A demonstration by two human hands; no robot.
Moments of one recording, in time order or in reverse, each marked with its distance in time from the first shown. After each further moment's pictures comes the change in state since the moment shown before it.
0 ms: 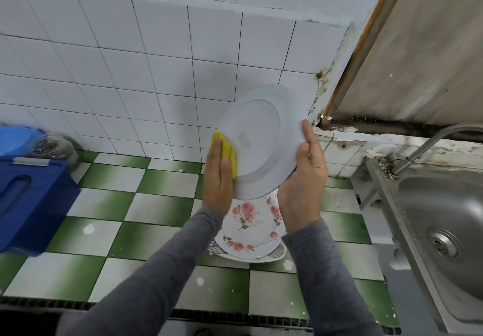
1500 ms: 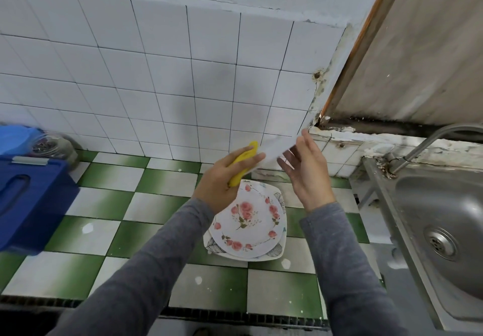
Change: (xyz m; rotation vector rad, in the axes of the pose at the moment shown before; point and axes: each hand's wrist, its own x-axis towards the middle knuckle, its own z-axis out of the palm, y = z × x) left_hand 0.011 0.008 -0.022 0.349 -0.365 0.531; right_hand 0.053 0.001 -0.037 -0.311 0.009 0.291
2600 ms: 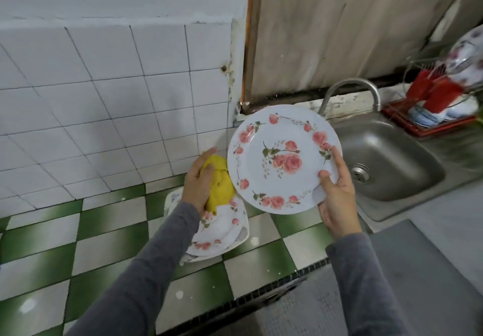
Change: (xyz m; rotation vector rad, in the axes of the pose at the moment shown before) left_hand 0.020 0.050 0.052 -0.900 -0.073 -0.851; right_hand -0.104 -0.005 -0.156 0.100 0.328 -0.371
